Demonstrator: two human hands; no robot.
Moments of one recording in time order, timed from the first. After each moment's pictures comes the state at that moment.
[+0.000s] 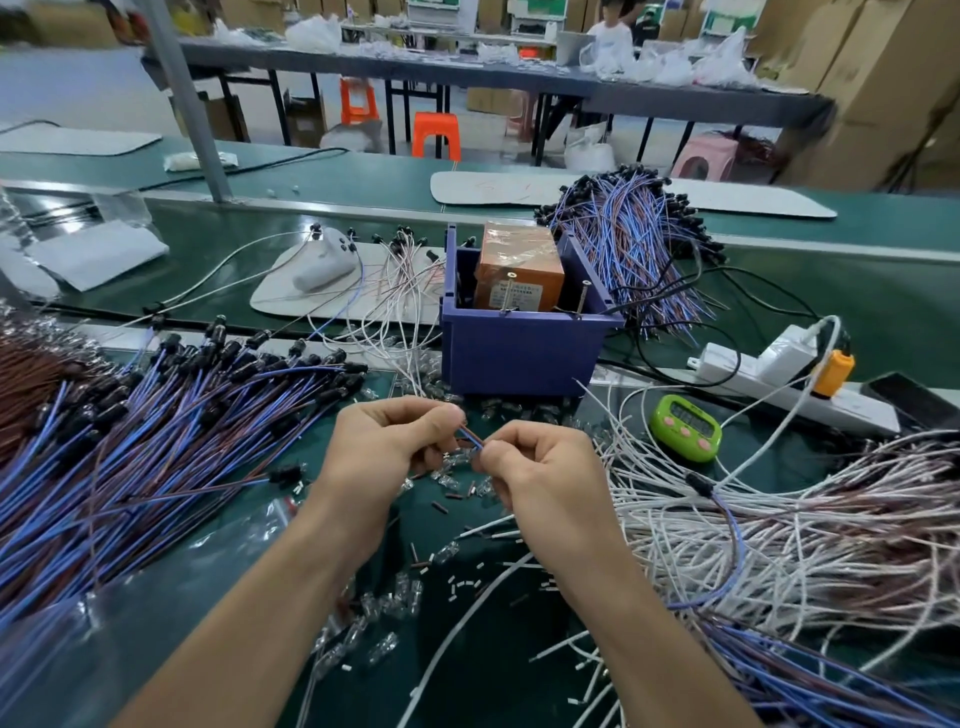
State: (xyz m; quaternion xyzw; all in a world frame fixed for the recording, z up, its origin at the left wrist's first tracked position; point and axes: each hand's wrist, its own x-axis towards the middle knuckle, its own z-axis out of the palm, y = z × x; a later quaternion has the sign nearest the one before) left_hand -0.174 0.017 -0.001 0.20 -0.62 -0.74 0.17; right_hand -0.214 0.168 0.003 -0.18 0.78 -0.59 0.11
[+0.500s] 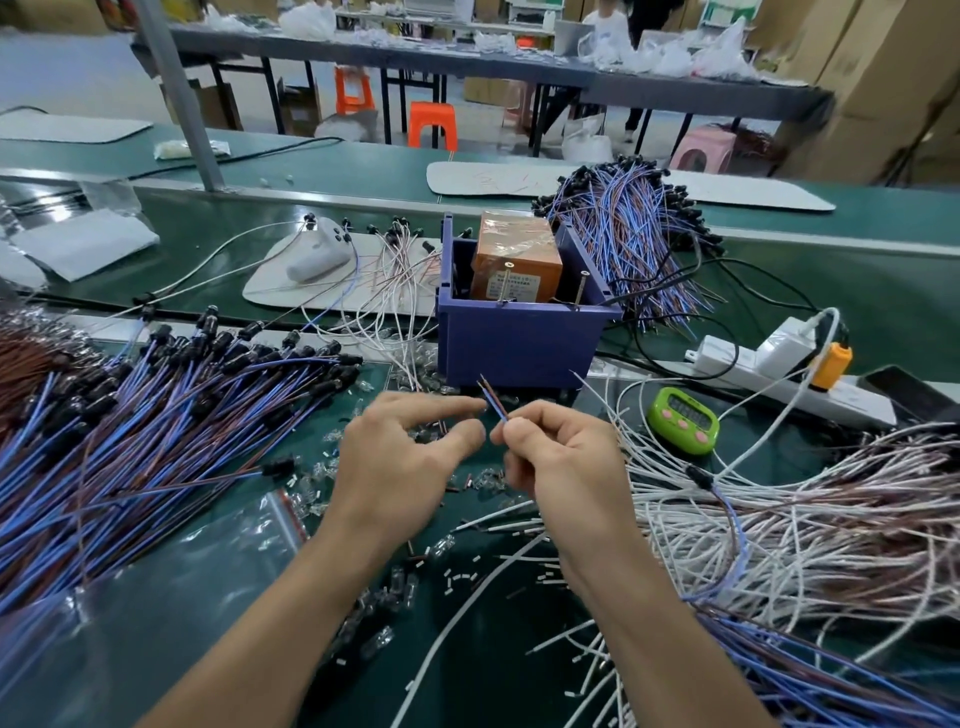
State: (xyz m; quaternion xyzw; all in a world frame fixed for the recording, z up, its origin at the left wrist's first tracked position) left_hand -0.169 0.030 -0.009 0.16 -0.83 -0.47 0.24; right_hand -0.220 0.172 0.001 -0.15 0.73 -0.66 0.11
